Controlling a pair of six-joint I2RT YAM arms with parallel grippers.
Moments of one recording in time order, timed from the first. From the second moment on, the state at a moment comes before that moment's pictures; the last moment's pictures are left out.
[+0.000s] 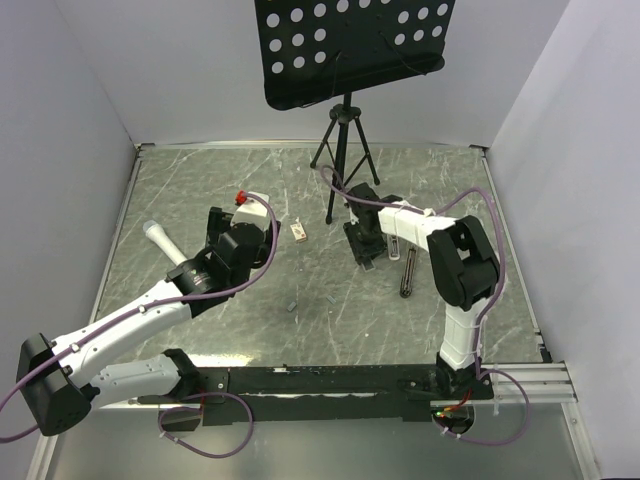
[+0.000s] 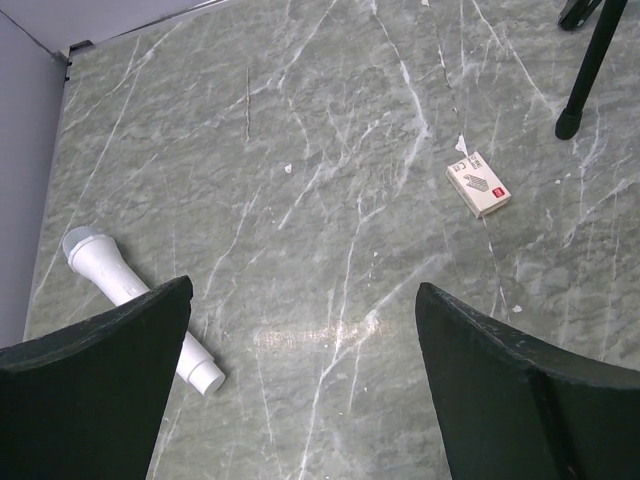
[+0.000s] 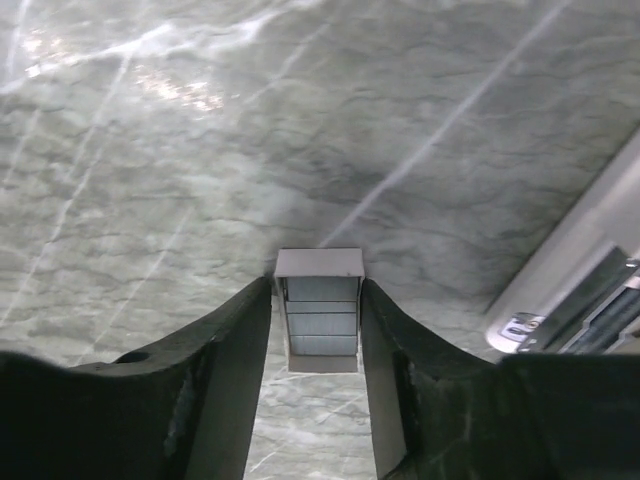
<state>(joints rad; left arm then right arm) -0.83 1.05 0.87 -0.30 -0.78 -0.12 0.48 1.92 1.30 -0.66 0.04 0.15</state>
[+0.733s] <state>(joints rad) -0.85 1.03 0.86 -0.29 -0.82 -0.12 0.67 1.97 1.40 -0.67 0.03 0.14</state>
